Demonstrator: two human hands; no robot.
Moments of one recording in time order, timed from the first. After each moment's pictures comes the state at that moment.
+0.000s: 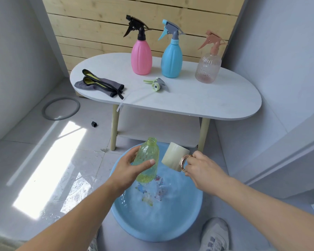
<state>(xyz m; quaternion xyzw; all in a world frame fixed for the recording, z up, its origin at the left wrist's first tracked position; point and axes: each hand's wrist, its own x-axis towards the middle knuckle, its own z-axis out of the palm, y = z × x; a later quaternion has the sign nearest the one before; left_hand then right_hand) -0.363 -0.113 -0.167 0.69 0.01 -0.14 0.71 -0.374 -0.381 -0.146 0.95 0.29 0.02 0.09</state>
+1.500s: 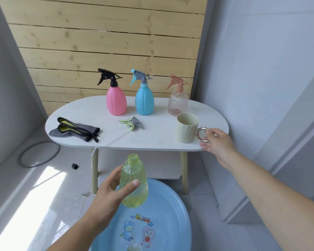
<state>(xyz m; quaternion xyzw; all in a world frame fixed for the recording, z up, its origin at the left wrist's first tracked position) -0.348 -0.140 -0.093 0.65 -0.06 -0.12 0.75 -0.278 -0.479 -0.039 0.72 -0.25 0.13 -0.64</state>
